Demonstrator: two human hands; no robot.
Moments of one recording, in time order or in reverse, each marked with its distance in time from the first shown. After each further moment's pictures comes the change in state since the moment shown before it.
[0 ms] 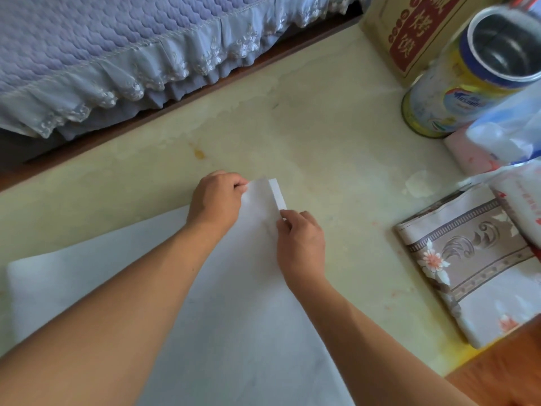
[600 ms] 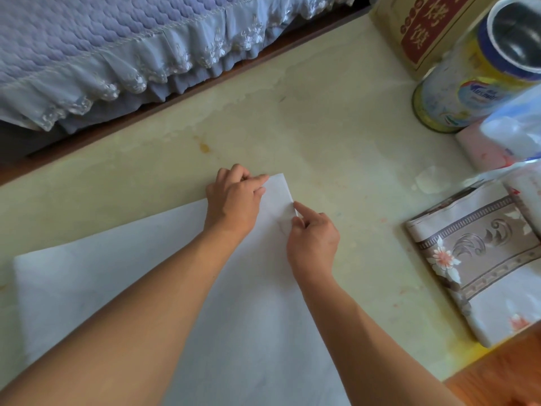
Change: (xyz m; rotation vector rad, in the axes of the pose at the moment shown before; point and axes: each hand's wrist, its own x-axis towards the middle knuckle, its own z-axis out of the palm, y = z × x) left_hand -0.013 0.001 0.024 0.077 0.095 0.140; right_hand 0.001 0.001 0.001 0.160 0.077 0.151
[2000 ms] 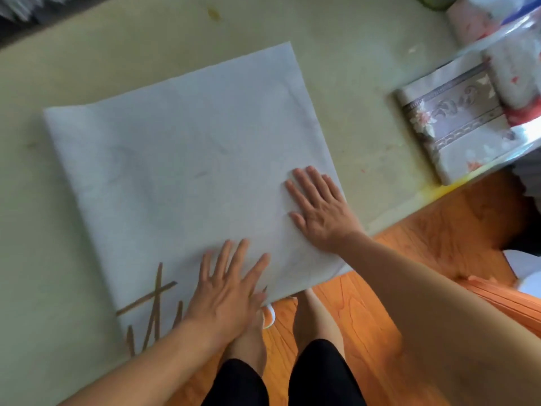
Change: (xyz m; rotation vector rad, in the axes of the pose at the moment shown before) left_hand -0.420 -0.041 -0.036 0.326 -0.466 0.251; right_hand -0.141 0.180 -0.053 -1.102 -0.329 -0.915
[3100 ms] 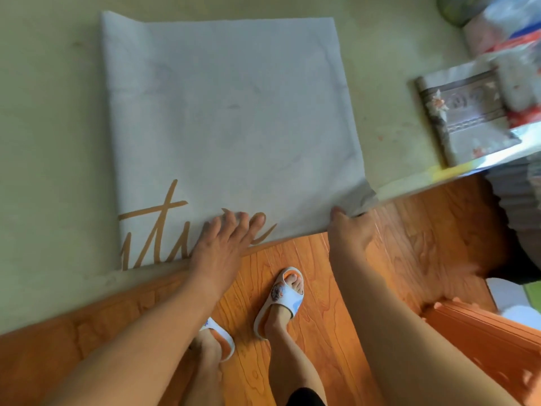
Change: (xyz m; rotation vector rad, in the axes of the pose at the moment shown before) left_hand -0.063 0.018 0.066 0.337 -0.008 -0.137; right_hand -0.102 -0.098 0.016 1.188 0.531 1.307
